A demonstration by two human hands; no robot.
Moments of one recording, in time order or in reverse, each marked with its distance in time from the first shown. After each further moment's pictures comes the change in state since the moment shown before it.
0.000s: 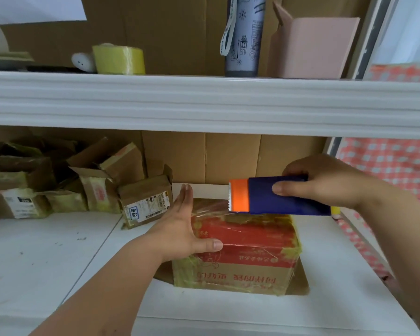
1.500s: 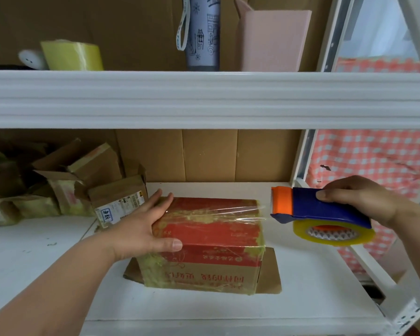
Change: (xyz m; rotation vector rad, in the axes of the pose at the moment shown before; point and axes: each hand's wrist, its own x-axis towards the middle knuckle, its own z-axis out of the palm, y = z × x) left_hand 0.009 -0.012 -0.006 -0.014 -0.142 0.084; right_hand -0.048 0.134 -0.002 0.459 0.048 0.285
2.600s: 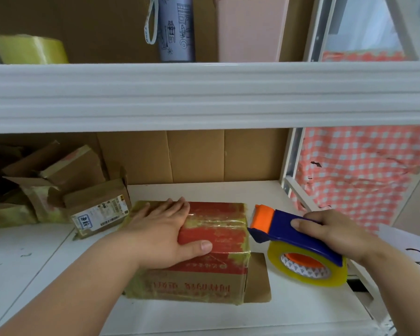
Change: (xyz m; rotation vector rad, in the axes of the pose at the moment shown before) left_hand 0.012 0.097 0.020 0.578 -0.100 -0.021; right_hand 0.005 0.052 0.039 0.020 -0.081 0.064
